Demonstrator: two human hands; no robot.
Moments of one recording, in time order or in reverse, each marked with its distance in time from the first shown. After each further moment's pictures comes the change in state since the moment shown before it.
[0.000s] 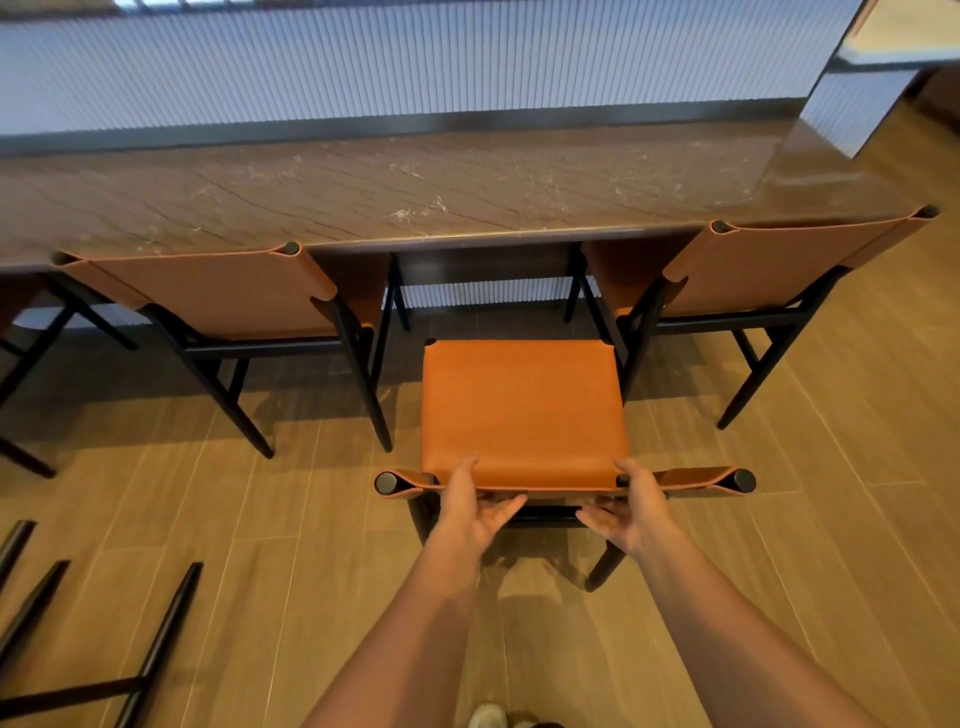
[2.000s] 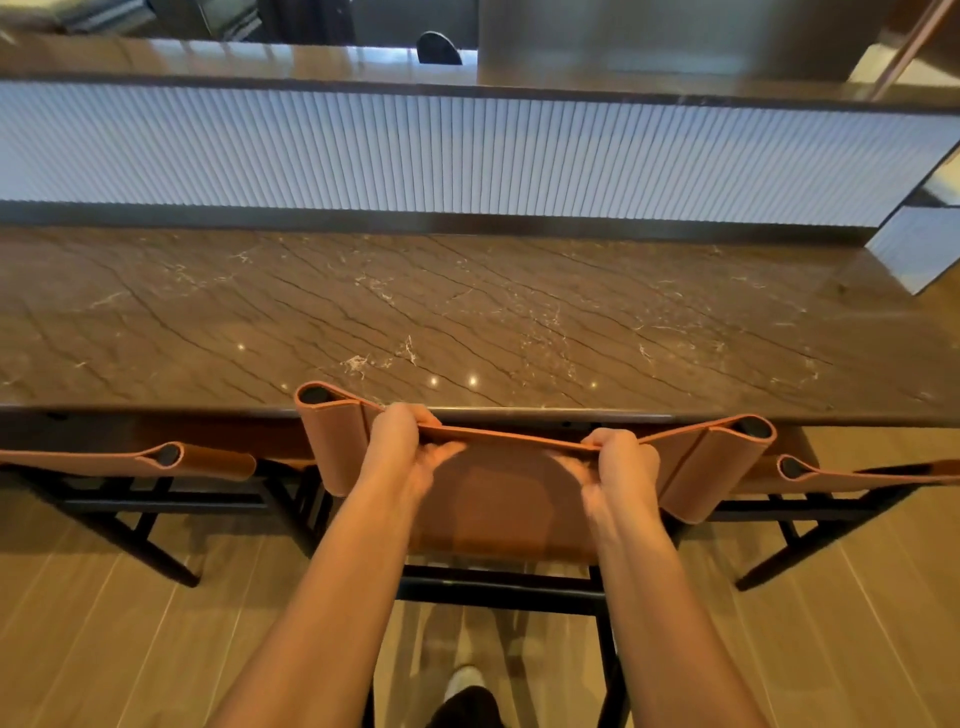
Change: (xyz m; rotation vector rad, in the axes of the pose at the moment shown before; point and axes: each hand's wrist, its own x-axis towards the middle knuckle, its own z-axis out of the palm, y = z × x) left_hand 0.130 0.281 0.314 0.064 -0.015 0.324; right_hand 0.061 -0.308 0.298 0.122 -0.110 -0.323
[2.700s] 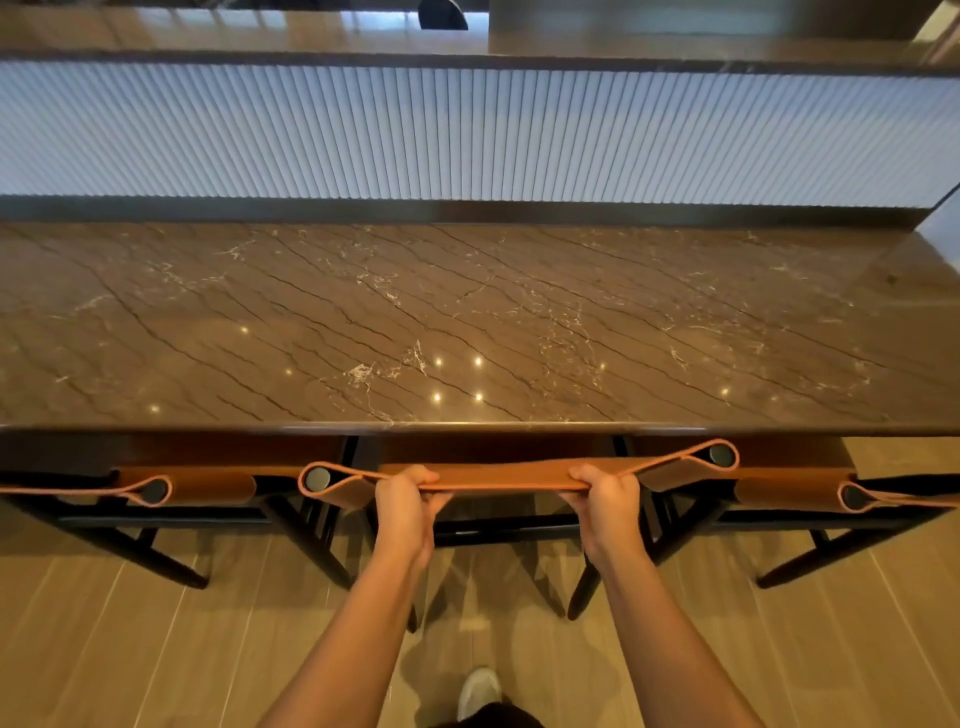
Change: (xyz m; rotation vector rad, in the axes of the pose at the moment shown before) left_hand 0.079 -0.037 -0.042 0.030 0.030 0.055; right_hand 0.086 0.061 0.006 -0.134 -0.052 -0.059
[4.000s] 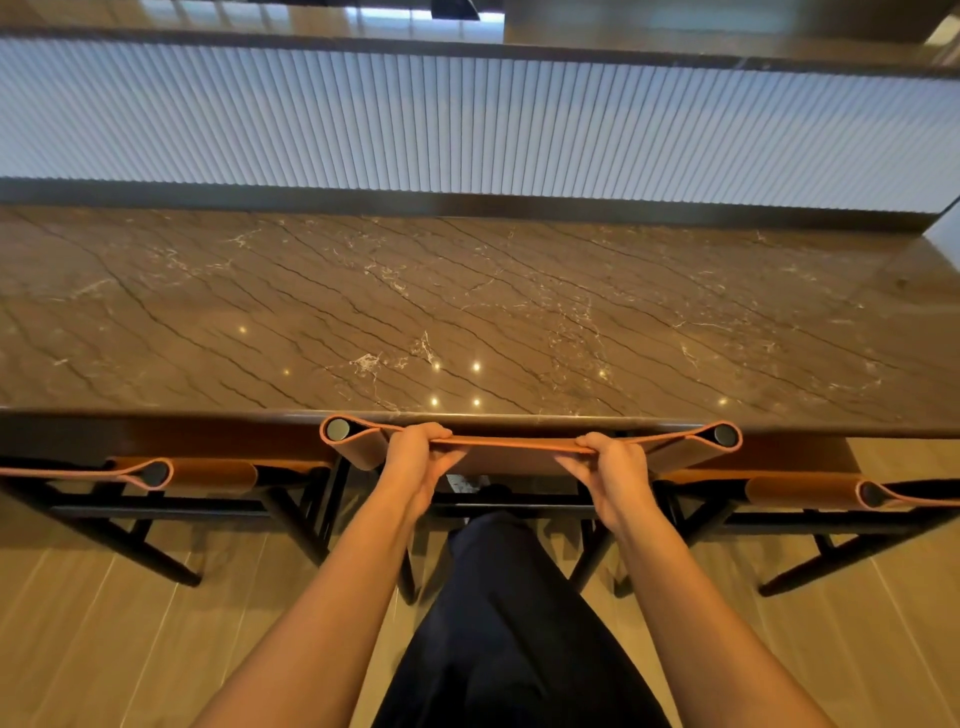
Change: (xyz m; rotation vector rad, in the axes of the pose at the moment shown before) left_hand 0.044 0.015 0.007 0.035 -0.136 -0.073; right_hand 0.028 -0.005 0.009 -0.034 -0.100 0.027
